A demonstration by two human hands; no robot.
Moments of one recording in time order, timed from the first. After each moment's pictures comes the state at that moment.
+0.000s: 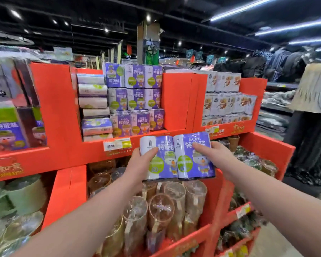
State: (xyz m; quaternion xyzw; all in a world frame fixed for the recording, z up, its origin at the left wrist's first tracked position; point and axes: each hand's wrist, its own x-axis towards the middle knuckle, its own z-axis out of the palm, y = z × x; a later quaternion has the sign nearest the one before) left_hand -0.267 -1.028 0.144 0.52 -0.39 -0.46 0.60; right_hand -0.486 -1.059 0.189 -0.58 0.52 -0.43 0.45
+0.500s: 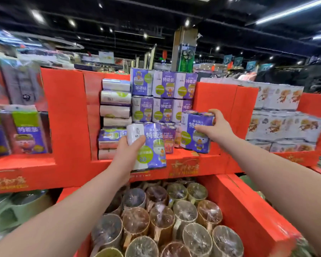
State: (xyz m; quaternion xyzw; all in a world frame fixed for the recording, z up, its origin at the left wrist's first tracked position) left_hand -0.180 -1.111 0.192 0.53 -0.33 -0.32 0.72; right_hand -0.388 -1.240 0.262 -0.72 0.47 -0.43 0.26
